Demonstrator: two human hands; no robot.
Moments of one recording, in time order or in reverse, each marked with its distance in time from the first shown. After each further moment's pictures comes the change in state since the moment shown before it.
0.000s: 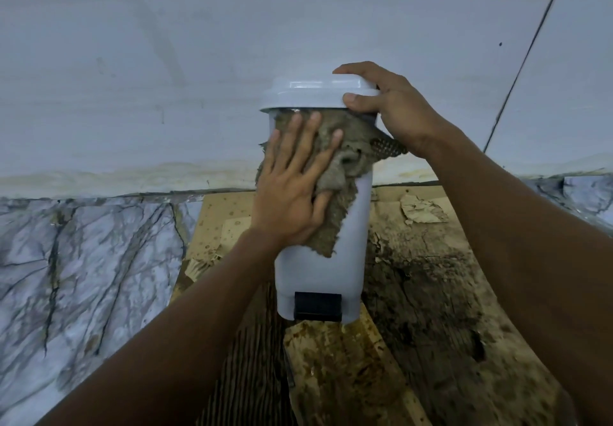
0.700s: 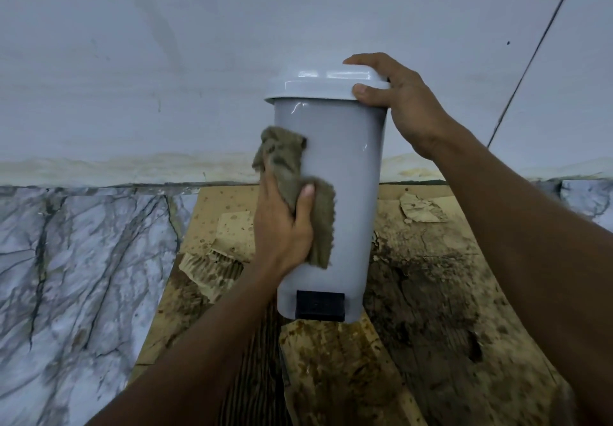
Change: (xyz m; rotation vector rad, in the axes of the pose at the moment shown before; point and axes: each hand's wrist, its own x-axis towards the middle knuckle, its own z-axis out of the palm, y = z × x) left_hand -0.050 0.020 0.013 -0.638 0.097 -0.749; right_hand -0.001 0.006 0.001 -0.001 0.027 -0.027
